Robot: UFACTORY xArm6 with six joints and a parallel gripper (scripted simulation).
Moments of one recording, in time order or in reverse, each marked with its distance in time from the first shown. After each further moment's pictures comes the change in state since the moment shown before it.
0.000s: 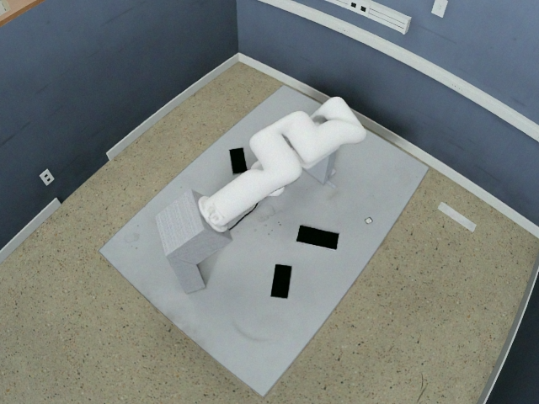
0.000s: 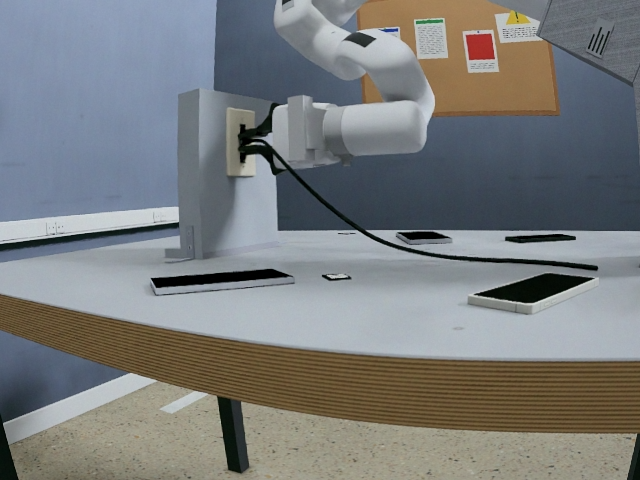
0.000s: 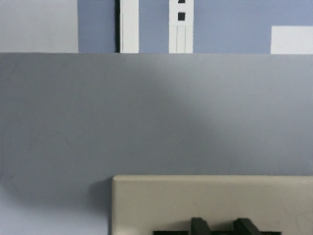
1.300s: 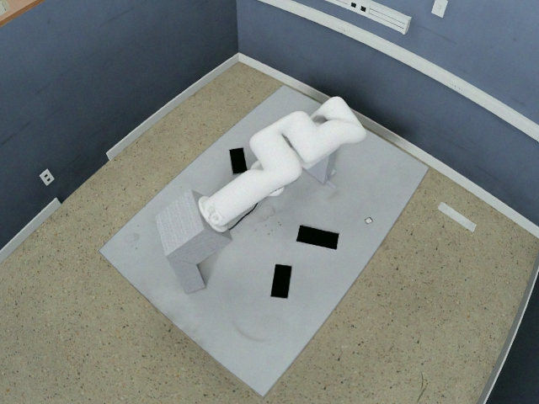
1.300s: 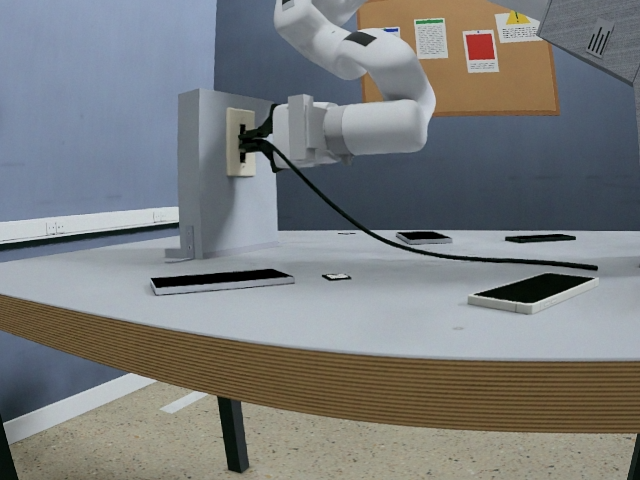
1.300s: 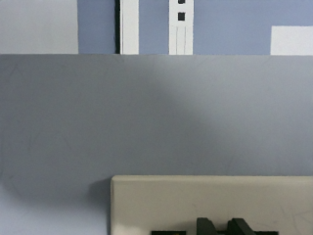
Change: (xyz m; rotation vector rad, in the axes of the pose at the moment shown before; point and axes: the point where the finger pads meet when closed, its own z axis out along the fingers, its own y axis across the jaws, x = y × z) arm 0.000 0.001 -0.001 0.001 0.000 0.000
